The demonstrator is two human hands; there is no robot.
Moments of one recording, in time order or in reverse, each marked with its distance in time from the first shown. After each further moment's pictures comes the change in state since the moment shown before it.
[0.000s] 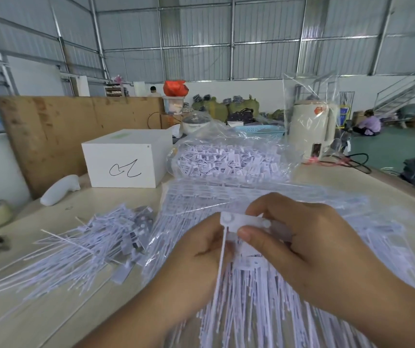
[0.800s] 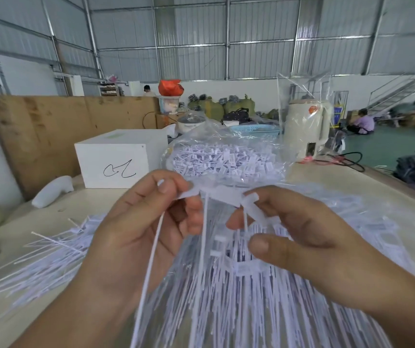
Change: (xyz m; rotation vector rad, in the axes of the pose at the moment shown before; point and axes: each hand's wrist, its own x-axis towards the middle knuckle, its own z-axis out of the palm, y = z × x) left_hand 0.001 0.040 -0.037 -0.590 0.046 0.194; right_hand 0.001 0.014 -0.006 0.759 -0.206 0.082
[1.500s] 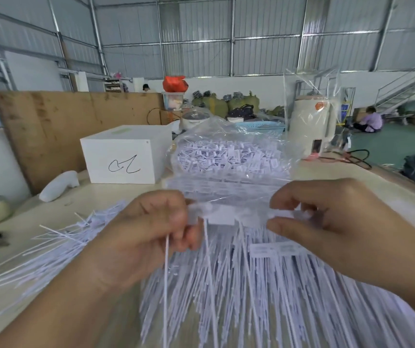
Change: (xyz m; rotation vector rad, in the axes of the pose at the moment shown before) left_hand -0.002 0.004 -0.026 0.193 -0.216 -0.219; right_hand 0.000 -0.008 -0.022 -0.750 0.157 0.038
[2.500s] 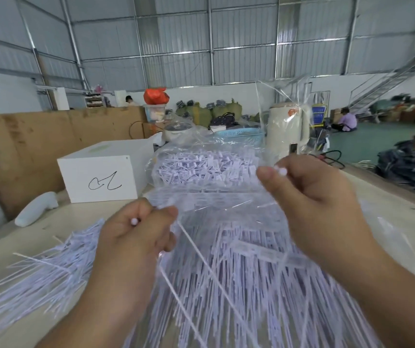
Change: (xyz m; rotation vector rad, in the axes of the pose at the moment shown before) left_hand 0.013 -0.020 0.041 0.251 0.673 0.160; right_hand 0.003 -0.007 0.006 0.366 0.465 0.172
